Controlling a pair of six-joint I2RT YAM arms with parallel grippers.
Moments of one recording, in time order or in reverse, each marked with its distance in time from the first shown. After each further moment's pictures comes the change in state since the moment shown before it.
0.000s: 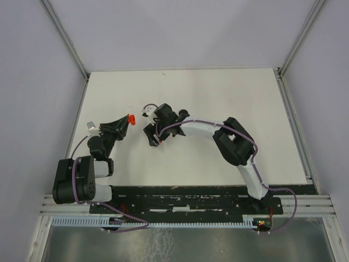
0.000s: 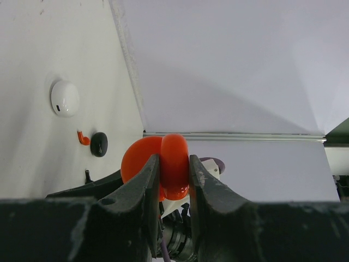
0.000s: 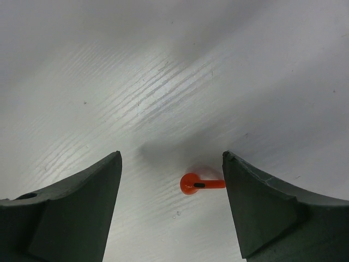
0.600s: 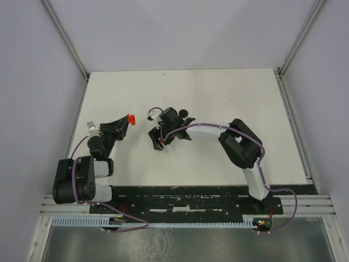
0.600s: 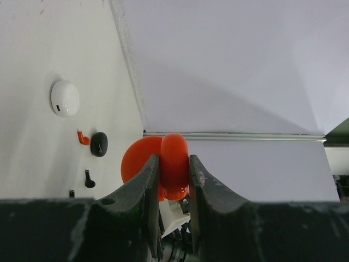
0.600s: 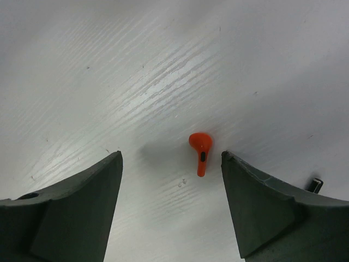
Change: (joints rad) left arm 0.000 0.000 0.000 0.000 0.000 0.000; right arm 0.000 -0.094 -0.168 0.083 -0.008 0.013
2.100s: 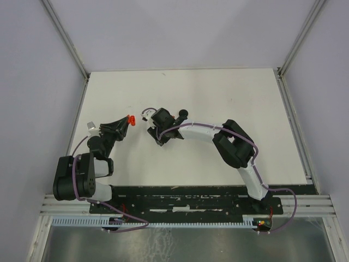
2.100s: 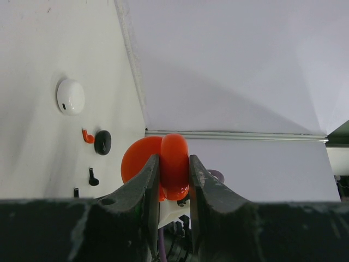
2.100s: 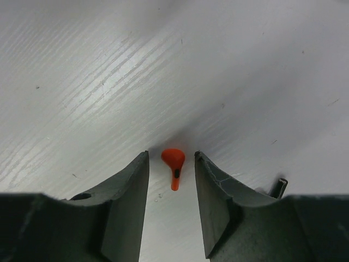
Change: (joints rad) left arm 0.012 0.036 0.000 0.023 0.026 0.000; right arm 0.046 0.074 0.151 -0.155 0.229 -0.042
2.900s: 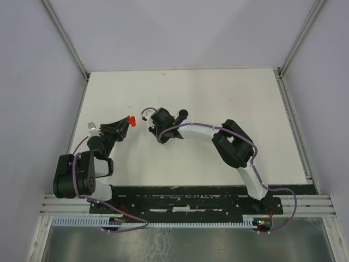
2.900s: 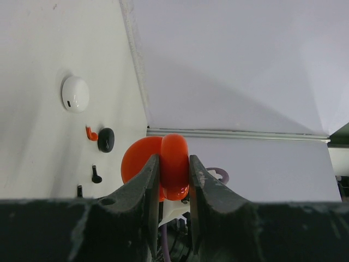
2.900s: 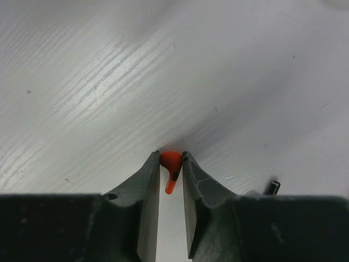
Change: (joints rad) left arm 0.006 0.021 0.000 0.010 0.010 0.000; right arm 0.000 0.009 0.014 -0.005 0.021 -0.014
